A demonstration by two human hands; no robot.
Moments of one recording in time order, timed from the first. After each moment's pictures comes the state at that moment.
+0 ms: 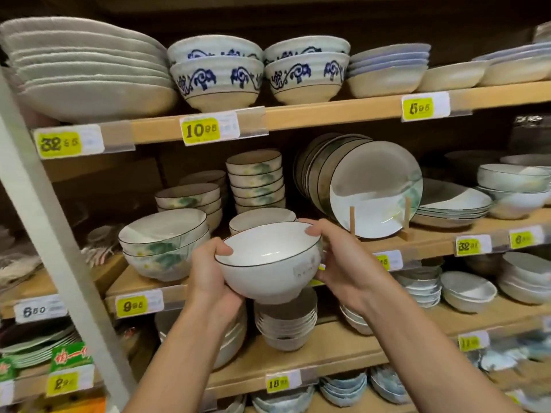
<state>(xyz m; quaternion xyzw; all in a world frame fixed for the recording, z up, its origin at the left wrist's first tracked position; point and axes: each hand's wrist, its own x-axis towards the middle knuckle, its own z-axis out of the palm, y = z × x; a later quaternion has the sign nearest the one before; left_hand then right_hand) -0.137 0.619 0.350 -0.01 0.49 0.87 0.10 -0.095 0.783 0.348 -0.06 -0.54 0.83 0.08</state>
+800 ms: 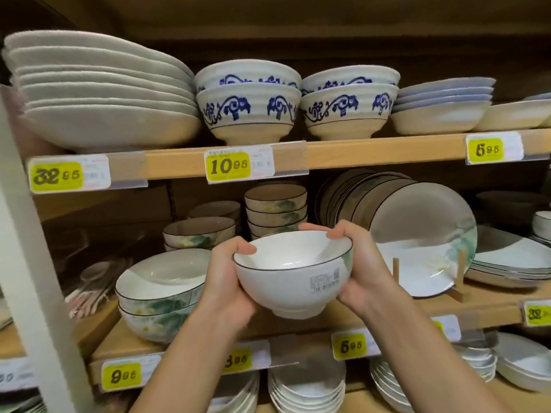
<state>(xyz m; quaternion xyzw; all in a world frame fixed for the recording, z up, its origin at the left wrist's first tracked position) -0.223 0.618 0.386 0.09 0.48 0.86 0.17 -0.193 0.785 0.385 0.03 -0.47 0.88 0.04</state>
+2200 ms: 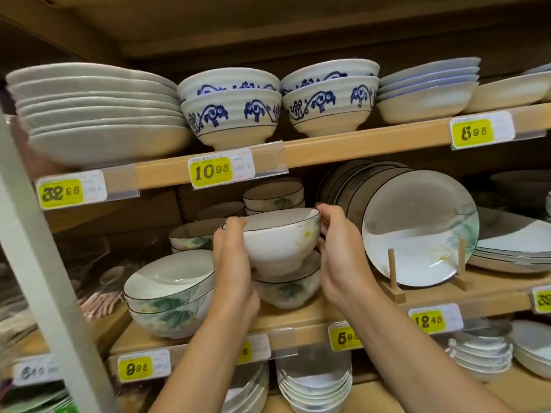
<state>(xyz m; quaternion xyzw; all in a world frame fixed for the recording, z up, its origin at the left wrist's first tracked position) -0.220 0.654 0.391 0.06 0.51 0.85 -0.09 -0.207 0.774 0.384 0.02 -0.51 0.82 0.25</state>
